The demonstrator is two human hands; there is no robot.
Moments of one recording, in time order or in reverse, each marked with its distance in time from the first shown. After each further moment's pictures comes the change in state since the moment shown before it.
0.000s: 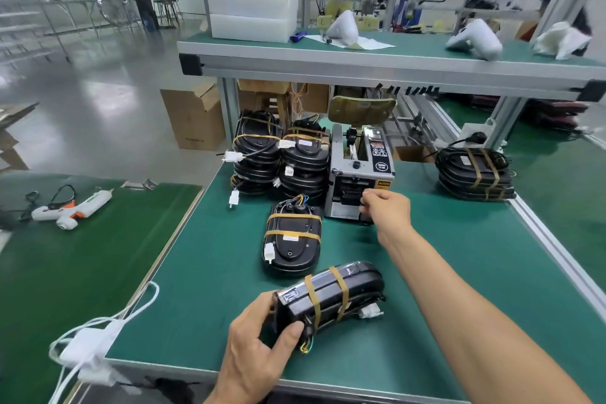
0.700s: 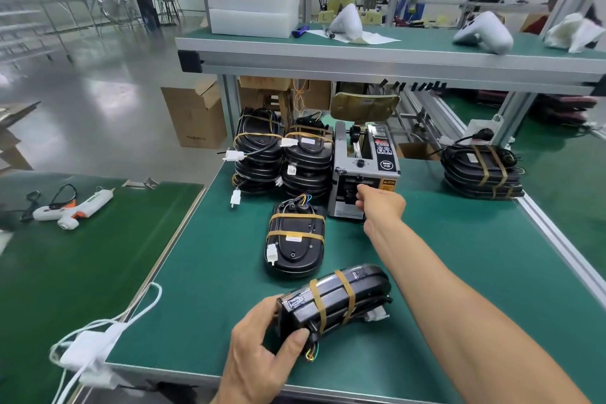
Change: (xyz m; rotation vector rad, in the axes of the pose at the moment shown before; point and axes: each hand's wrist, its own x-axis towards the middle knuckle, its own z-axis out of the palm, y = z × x) left_hand 0.001 -0.003 -0.001 0.011 -0.013 0.041; right_hand 0.014 -0.001 0.034 0.223 0.167 0.171
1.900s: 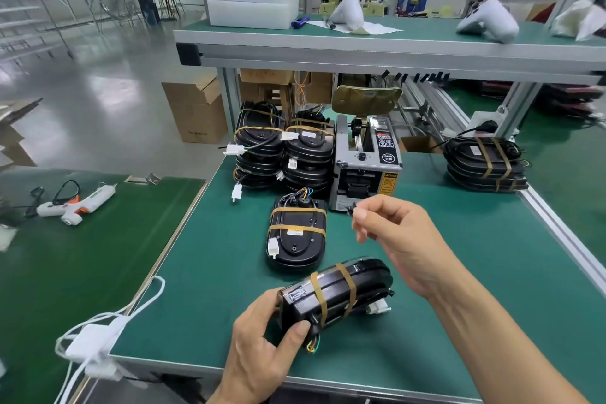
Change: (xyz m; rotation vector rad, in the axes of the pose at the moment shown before) left_hand 0.000 0.003 0.002 -0.020 0.014 0.005; right_hand -0.110 -0.021 -0.101 -0.121 -0.891 -0.379
